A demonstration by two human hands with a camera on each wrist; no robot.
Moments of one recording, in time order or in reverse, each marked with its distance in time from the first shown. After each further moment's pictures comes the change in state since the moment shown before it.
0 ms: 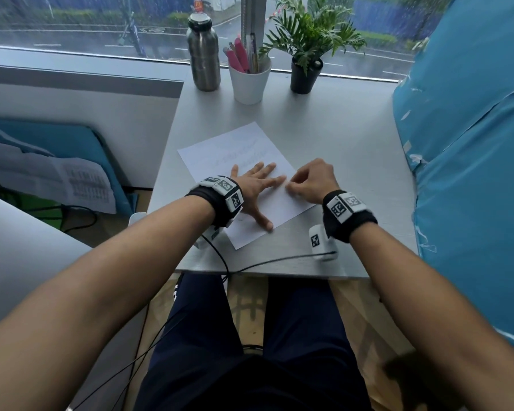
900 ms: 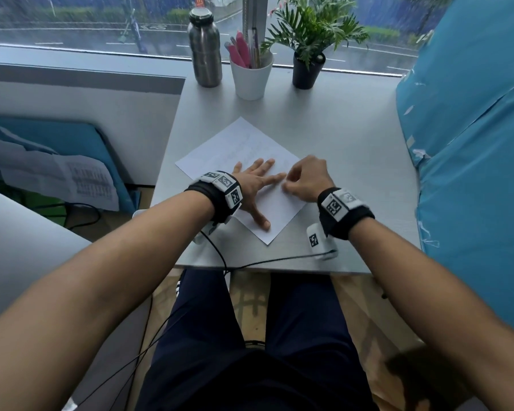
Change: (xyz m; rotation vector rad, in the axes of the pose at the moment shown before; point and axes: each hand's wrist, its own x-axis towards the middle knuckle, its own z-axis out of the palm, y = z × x) left_hand -0.004 -0.003 0.001 0.047 -0.012 0.003; right_hand -0.002 -0.007 0.005 -0.037 -0.056 -0.033
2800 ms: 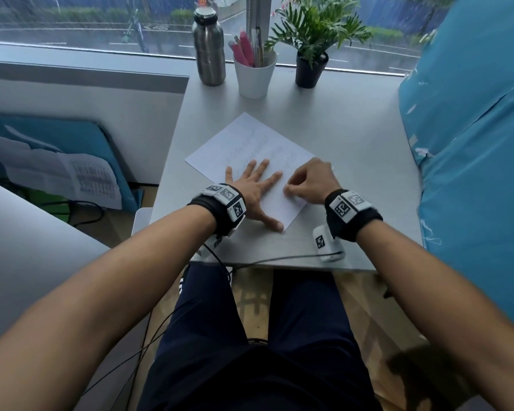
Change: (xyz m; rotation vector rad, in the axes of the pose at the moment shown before) left_hand -0.017 0.015 0.017 -0.046 0.050 -0.151; right_hand -0.013 0.000 -0.004 0.001 -0.045 -0.055
